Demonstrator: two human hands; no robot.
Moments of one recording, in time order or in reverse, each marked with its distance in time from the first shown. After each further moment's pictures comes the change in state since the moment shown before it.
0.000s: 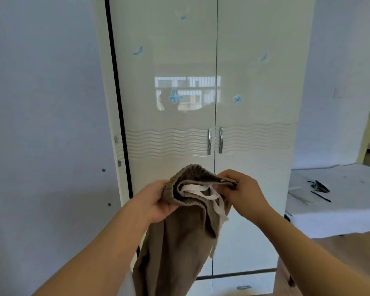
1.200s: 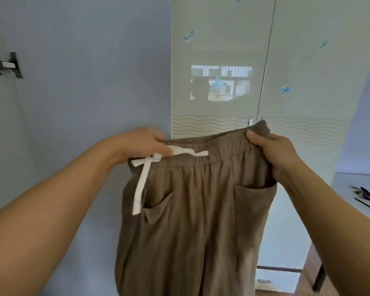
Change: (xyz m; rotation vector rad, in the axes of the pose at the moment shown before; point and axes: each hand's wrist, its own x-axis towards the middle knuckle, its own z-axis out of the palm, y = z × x) left_hand -0.116 0.103 -0.079 1.529 0.312 0.365; right_hand 0.035 -0.071 0.027 0.482 0.037 0.326
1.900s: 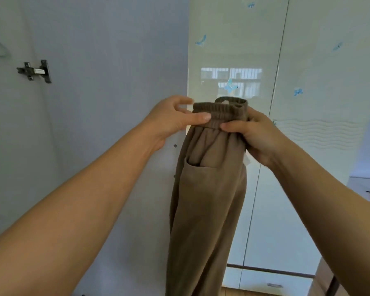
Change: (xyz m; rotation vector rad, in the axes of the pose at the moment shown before) left_hand -0.013 0.036 -0.016 -0.699 0.249 0.154; right_hand -0.035 -0.058 0.063 0.210 -0.398 -0.214
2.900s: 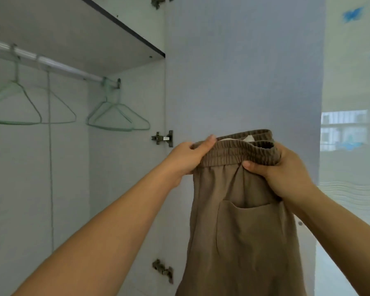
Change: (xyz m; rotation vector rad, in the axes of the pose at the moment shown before) left_hand -0.010 -0.007 -0.209 0.130 0.337 -0.055; right_hand 0.083 -0.012 0.185 -0.238 0.013 -0.324
